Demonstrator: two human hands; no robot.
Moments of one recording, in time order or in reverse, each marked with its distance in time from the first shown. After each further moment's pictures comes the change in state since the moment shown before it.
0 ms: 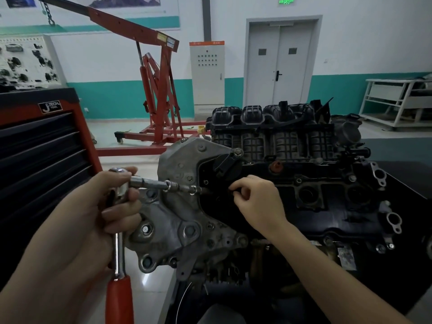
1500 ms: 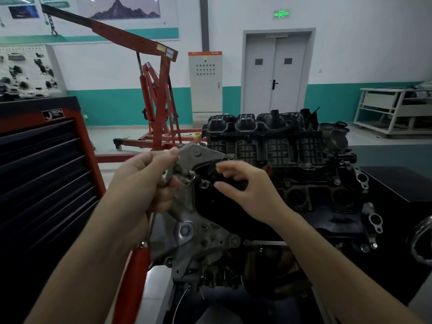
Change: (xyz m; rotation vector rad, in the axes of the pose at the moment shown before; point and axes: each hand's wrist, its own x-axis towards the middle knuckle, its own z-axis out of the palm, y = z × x) left_hand 0.001 -0.006 0.060 0.314 0.028 0.131; right_hand 0.009 -0.025 -0.045 0.384 -0.191 -0.118
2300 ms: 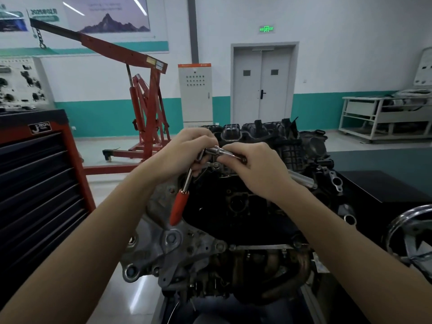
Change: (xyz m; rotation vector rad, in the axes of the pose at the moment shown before) left_hand 0.075 0.015 0.059 0.539 -0.490 0.346; right_hand 0.019 -0.031 -0.059 -0.430 0.104 -0.146
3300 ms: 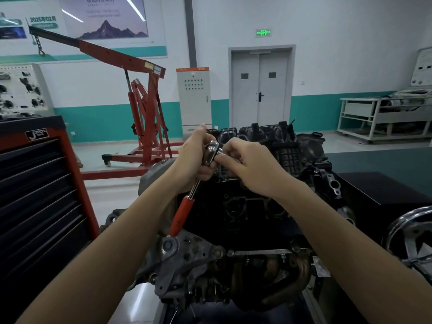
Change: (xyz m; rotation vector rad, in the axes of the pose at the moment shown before) left_hand 0.022 -0.015 0.029 -0.395 0.138 -0.158; right_hand 0.011 0.003 -0.006 0.102 -0.102 0.064
